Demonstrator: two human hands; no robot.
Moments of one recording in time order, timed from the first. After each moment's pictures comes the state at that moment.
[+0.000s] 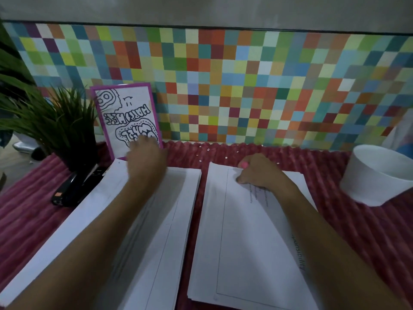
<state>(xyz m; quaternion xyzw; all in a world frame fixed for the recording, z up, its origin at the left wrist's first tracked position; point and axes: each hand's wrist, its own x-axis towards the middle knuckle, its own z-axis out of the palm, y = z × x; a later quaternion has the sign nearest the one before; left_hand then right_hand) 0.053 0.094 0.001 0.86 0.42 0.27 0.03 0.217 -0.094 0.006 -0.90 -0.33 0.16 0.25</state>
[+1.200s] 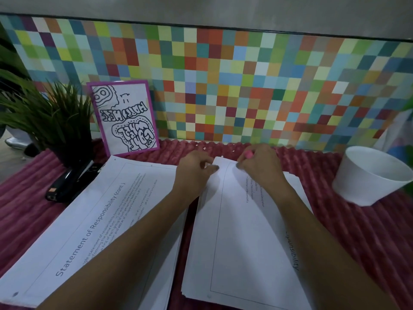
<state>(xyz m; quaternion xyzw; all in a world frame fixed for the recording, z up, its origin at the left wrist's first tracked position) 0.093 0.015 -0.013 0.84 0.25 0.30 0.38 0.214 -0.097 0.005 -0.88 -0.29 -0.02 0.39</state>
